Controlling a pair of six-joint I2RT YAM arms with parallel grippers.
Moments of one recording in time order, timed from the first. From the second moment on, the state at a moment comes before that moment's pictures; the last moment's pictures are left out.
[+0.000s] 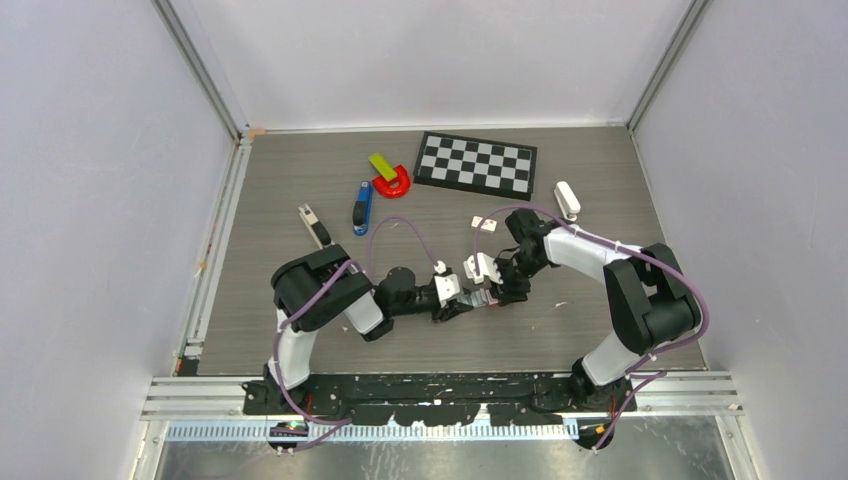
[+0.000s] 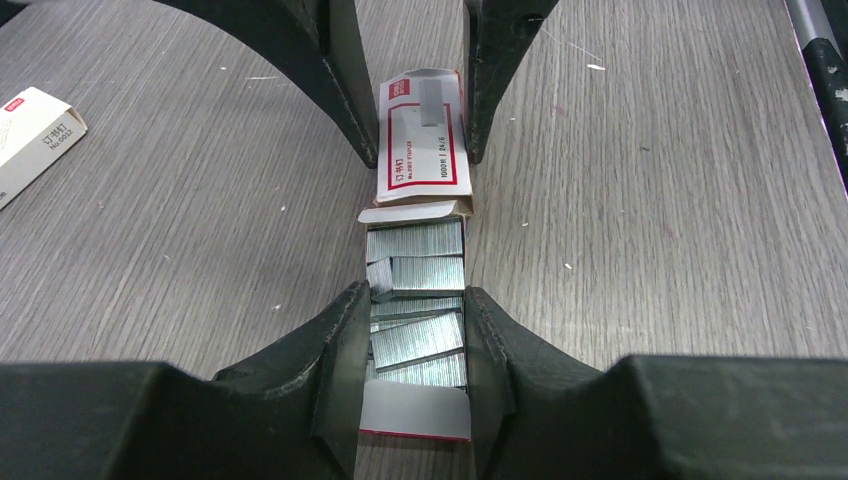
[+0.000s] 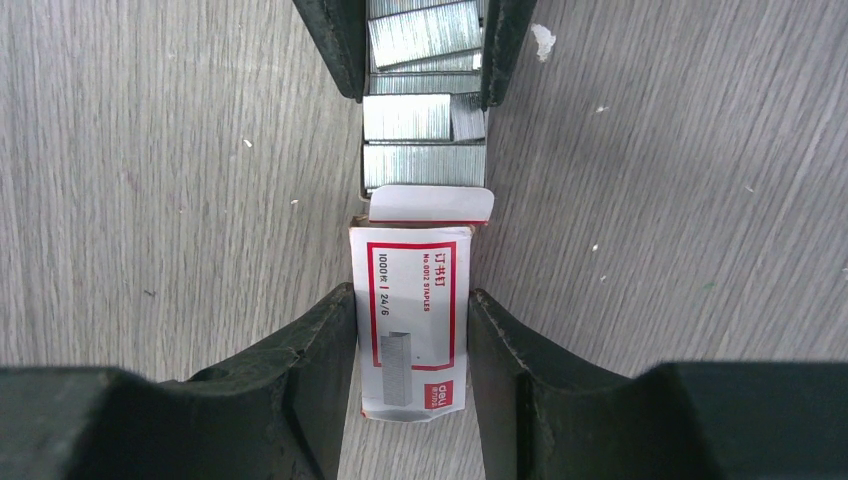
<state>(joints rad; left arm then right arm) -0.90 2.00 0.52 1.28 0.46 0.18 0.40 1.60 0.88 -0.71 -0.56 -1.36</state>
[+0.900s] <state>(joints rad) -0.91 1.99 0.53 1.25 0.43 0.17 0.40 1.60 0.88 -0.73 -0.58 -1.33</state>
